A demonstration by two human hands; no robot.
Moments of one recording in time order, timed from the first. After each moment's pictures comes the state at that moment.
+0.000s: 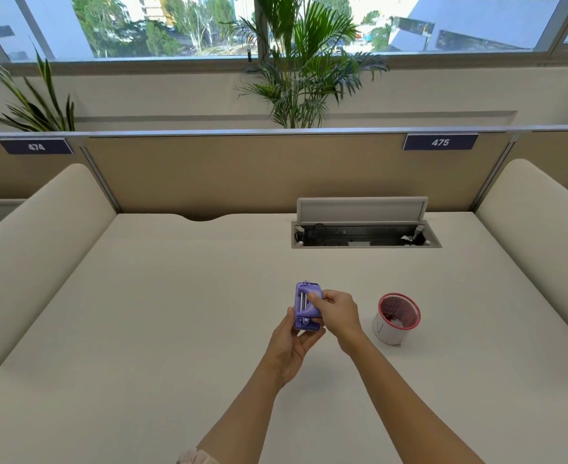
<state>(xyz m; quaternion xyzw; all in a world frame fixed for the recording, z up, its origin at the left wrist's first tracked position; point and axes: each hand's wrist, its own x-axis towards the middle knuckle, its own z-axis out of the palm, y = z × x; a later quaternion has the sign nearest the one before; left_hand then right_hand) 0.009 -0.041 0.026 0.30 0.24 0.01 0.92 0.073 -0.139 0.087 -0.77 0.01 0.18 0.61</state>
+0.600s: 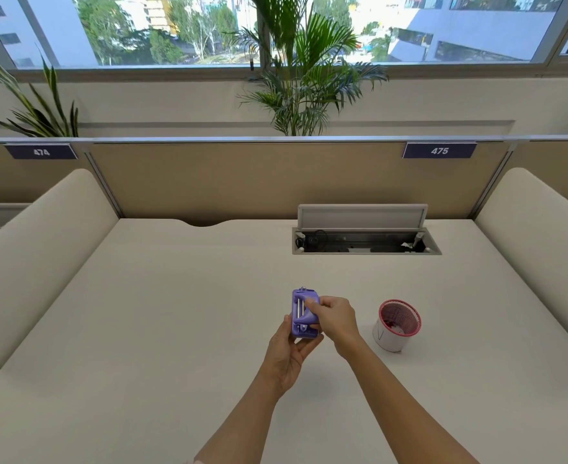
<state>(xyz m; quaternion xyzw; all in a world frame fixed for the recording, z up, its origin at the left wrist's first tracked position) 0.001 -0.038 0.030 0.28 0.25 0.03 0.93 0.071 -0.132 0.091 -0.79 0.01 0.19 0.59</state>
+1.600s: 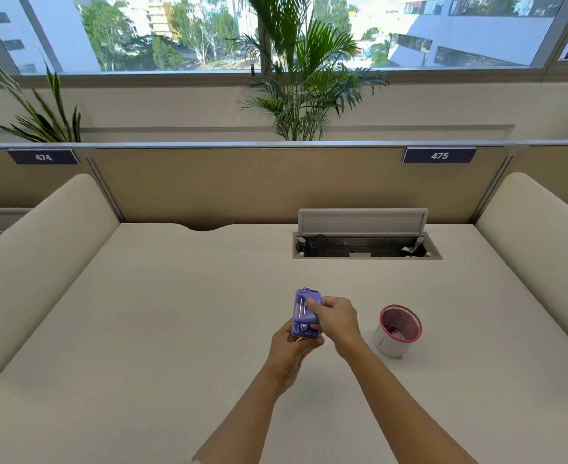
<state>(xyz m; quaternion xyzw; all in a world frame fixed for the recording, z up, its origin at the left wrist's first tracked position) 0.007 -0.038 0.038 0.49 0.18 0.03 0.85 0.078 -0.130 0.097 -0.81 0.02 0.17 0.57</state>
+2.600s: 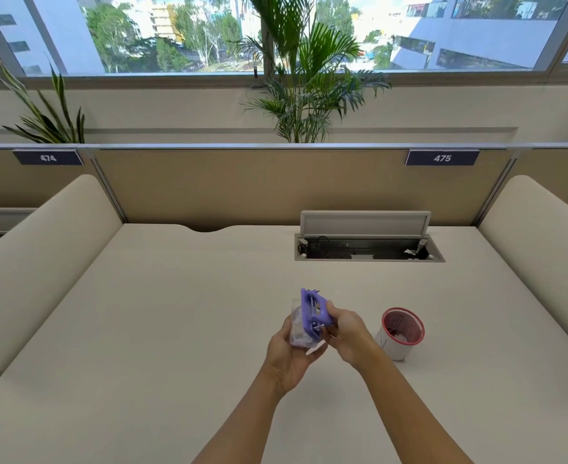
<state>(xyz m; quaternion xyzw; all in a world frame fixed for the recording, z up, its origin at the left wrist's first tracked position) 0.008 -0.035 0.051 0.28 0.24 -0.03 0.93 0.073 -0.146 0.107 -0.56 0.15 0.31 0.75</state>
